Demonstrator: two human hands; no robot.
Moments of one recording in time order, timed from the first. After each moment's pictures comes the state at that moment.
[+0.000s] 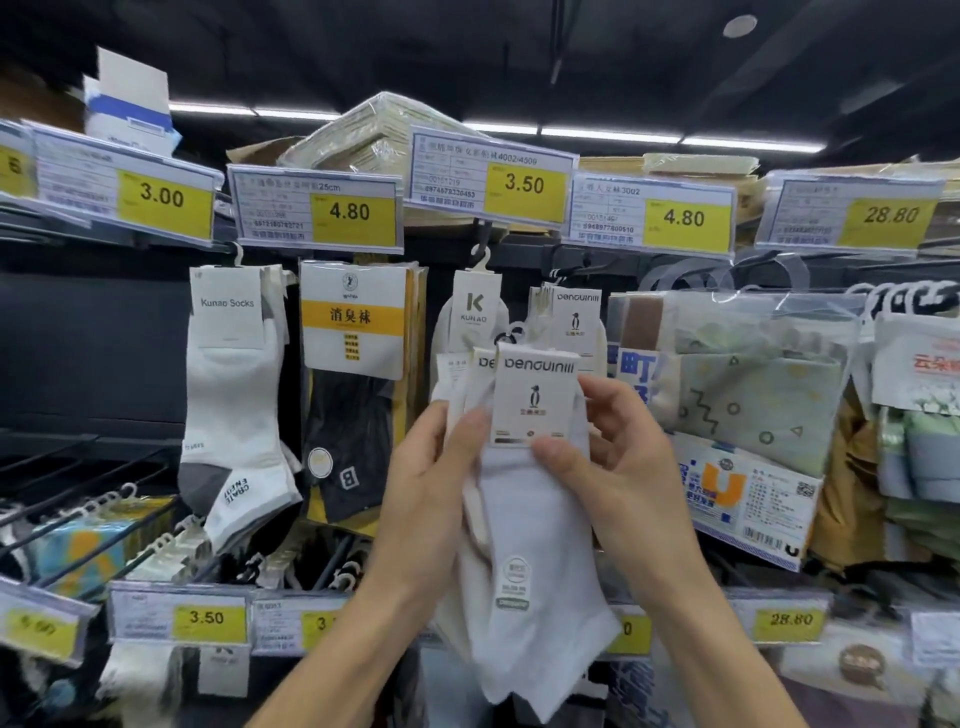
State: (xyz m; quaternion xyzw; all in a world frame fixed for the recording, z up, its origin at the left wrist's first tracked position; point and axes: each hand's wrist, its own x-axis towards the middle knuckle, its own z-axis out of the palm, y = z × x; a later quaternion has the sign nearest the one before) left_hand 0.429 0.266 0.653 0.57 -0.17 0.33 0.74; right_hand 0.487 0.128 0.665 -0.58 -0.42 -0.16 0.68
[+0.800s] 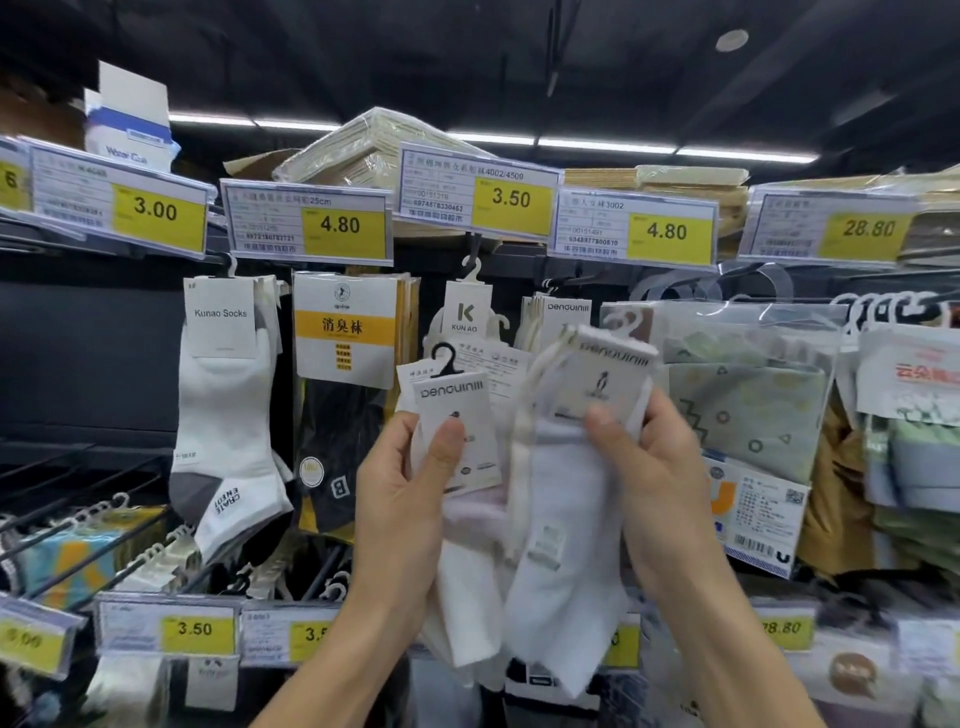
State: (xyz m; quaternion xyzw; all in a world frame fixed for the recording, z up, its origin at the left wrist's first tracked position) left_hand 0.430 0.270 0.646 0.54 -0.14 0.41 0.72; right_hand 0.498 0.113 0.671 -0.55 -0.38 -0.16 0.73
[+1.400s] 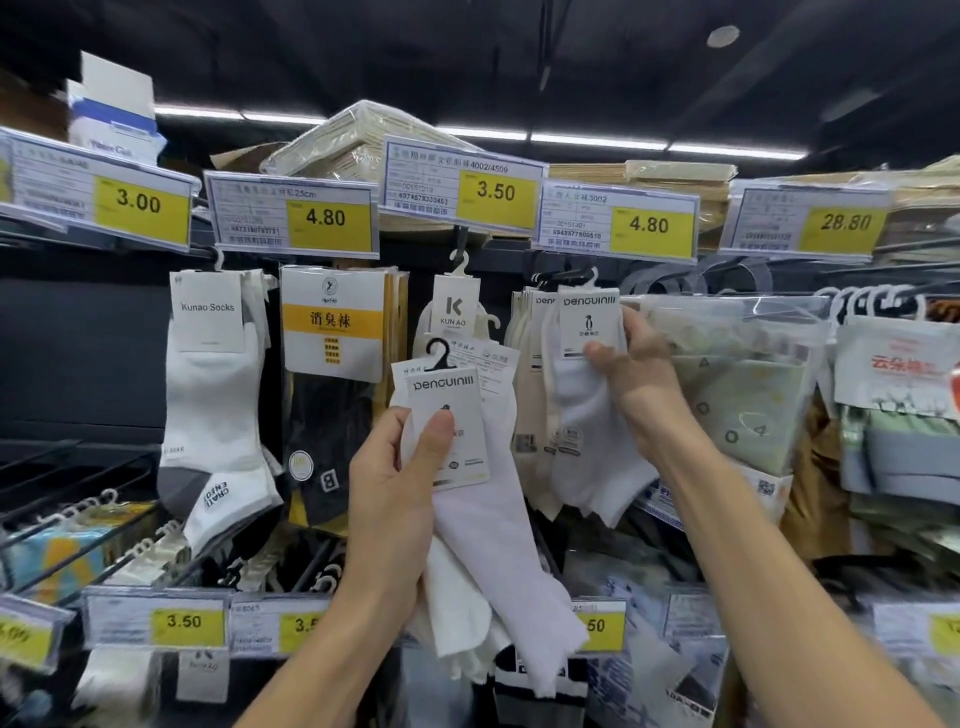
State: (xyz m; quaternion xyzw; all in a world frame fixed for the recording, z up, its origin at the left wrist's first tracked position) left_hand 0.432 0.266 0.648 0.54 -0.10 0.41 0.73; right_hand 0.590 0.113 0.729 -0.68 -0.30 -0.21 0.64
